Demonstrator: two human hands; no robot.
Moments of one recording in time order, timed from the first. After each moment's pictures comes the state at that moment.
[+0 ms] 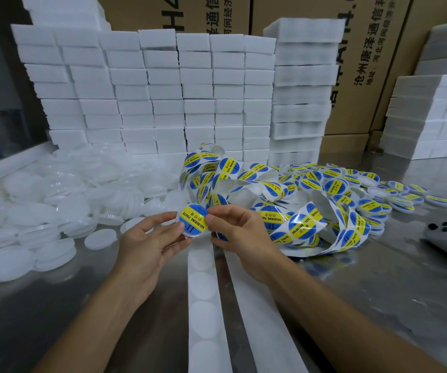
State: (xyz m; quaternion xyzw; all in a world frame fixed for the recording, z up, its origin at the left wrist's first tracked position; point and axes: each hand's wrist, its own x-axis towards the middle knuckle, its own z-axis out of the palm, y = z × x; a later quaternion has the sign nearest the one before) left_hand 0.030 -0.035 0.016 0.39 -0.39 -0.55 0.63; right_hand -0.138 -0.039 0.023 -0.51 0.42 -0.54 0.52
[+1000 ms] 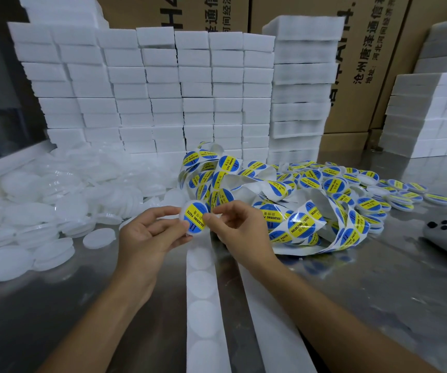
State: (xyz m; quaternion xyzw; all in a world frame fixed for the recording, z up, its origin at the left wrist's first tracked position) left_hand 0.024 -0.029 0.018 0.38 -0.46 -0.46 0.65; right_hand -0.140 -0.045 0.011 -0.59 0.47 -0.58 0.31
